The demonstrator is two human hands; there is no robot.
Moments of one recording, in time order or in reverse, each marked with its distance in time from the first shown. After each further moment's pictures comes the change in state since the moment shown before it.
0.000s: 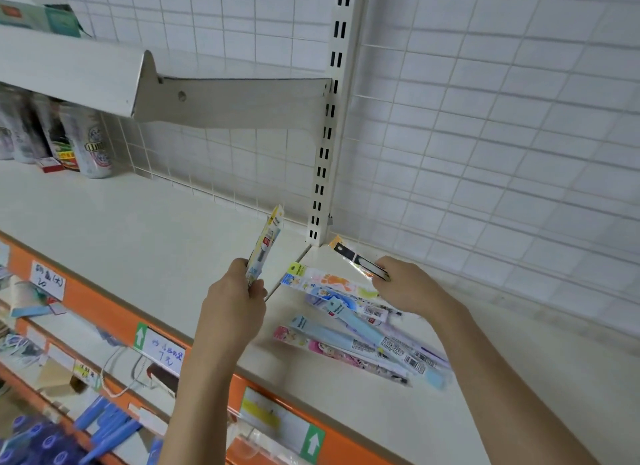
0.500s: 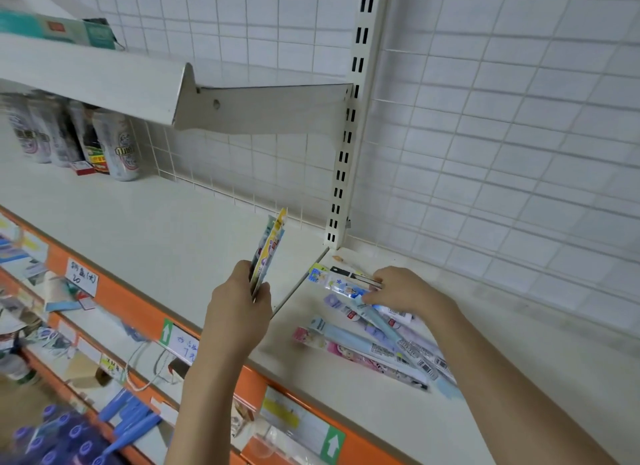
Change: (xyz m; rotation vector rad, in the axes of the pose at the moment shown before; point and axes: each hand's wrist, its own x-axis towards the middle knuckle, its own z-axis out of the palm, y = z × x) left_hand -0.004 -0.010 -0.015 -0.006 0.068 0.022; right_hand 0.028 -0.019 0.016 -0.094 -0.182 -0.030
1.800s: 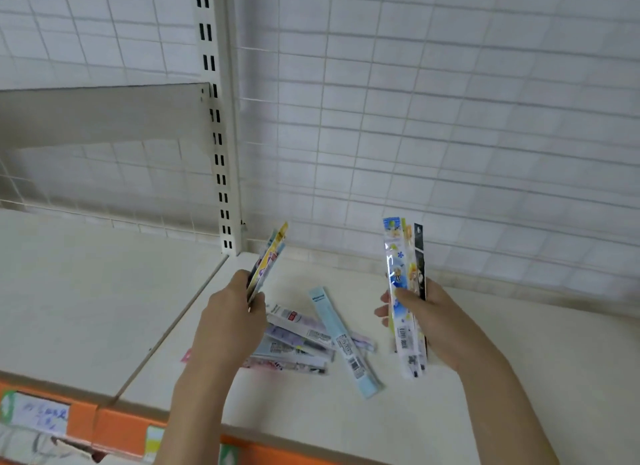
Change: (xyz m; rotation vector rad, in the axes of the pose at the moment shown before) left_hand -0.017 0.063 0.088 0.030 -0.209 0.268; right_hand -0.155 0.100 -0.004 1.165 0.419 0.187
